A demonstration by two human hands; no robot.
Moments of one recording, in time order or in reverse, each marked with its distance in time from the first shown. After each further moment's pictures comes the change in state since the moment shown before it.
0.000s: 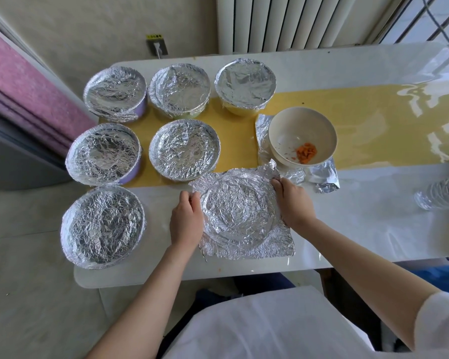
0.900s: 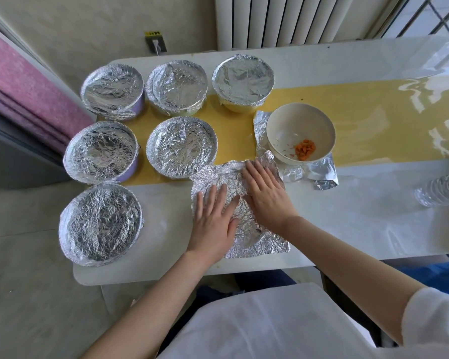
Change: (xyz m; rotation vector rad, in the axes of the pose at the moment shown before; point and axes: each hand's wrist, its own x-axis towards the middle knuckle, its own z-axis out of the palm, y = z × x) left_hand -0.027 0.002 0.030 0.764 -0.205 0.675; right_hand -0.005 -0.013 0.026 -0.428 0.021 -0.563
